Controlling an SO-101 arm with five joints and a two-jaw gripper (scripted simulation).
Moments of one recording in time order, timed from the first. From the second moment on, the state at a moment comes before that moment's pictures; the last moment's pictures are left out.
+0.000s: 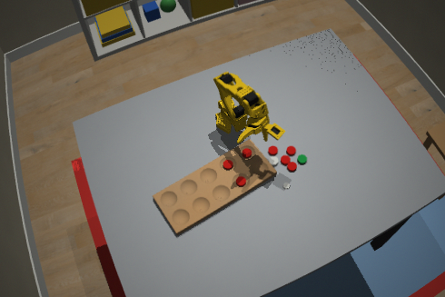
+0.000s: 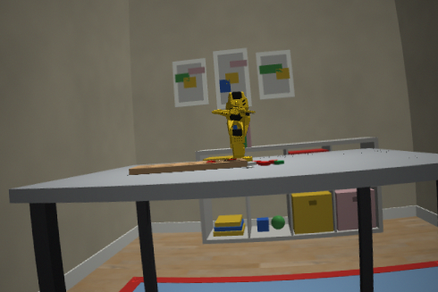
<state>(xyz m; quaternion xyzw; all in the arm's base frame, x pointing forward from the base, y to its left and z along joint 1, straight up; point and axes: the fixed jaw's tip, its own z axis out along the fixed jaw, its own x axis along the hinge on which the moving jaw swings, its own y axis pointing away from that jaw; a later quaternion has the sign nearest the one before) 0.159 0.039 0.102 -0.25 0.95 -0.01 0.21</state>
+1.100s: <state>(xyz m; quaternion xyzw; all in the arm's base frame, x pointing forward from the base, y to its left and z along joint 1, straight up) 0.163 0.059 0.106 -0.12 0.97 0.04 0.23</state>
